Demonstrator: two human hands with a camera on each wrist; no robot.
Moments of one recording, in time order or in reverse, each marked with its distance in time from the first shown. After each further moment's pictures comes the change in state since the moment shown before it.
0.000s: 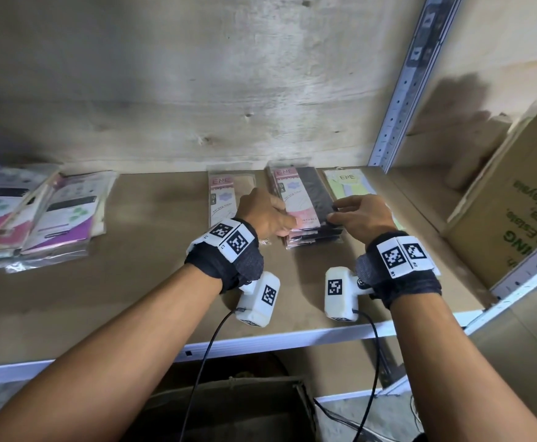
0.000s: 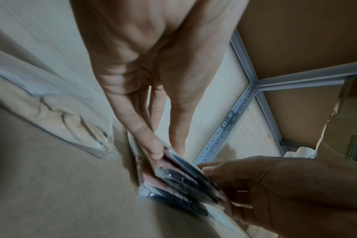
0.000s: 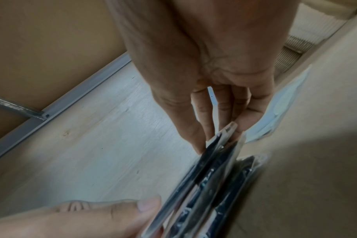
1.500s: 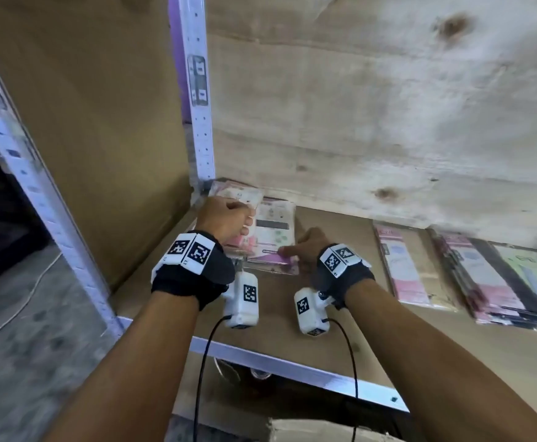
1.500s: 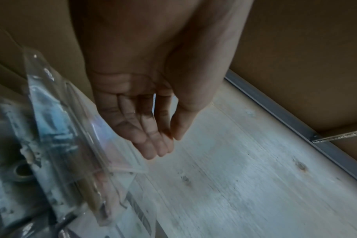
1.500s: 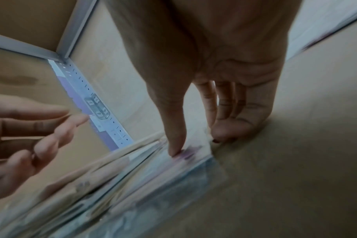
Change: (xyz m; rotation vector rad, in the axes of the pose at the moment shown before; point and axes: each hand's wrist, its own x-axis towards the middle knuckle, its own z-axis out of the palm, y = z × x) left_hand -0.122 -0.102 -0.341 -0.176 0.623 -0.115; right_hand -0.068 -0.208 0.319 -0.119 -0.588 -0.128
